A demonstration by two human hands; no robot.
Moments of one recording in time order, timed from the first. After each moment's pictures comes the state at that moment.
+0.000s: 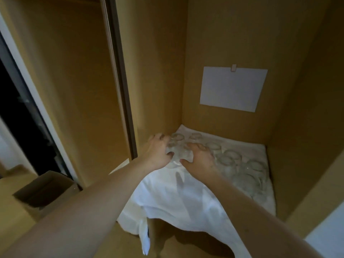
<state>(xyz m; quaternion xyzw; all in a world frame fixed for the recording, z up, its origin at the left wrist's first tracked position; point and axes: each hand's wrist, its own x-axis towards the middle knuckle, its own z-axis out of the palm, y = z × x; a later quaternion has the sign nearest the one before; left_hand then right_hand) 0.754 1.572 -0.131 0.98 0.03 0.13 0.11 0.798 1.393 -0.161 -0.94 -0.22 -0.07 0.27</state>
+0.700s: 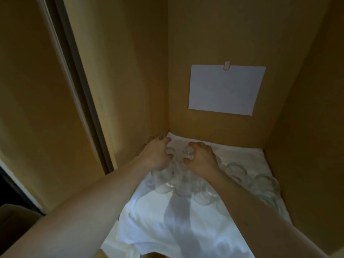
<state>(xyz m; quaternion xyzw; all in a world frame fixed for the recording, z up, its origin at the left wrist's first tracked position) 0.921 1.608 -0.147 0.99 -0.02 0.03 0.15 0.933 1.418 -0.167 -0.97 -0.12 -0.04 0.23</state>
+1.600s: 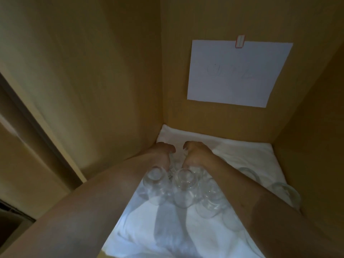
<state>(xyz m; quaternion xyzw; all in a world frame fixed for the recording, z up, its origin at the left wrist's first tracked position) 1.039 1.610 -0.206 0.96 -0.06 -0.22 0.14 1.039 1.443 -0.183 -0.96 -0.11 0.19 0.16</state>
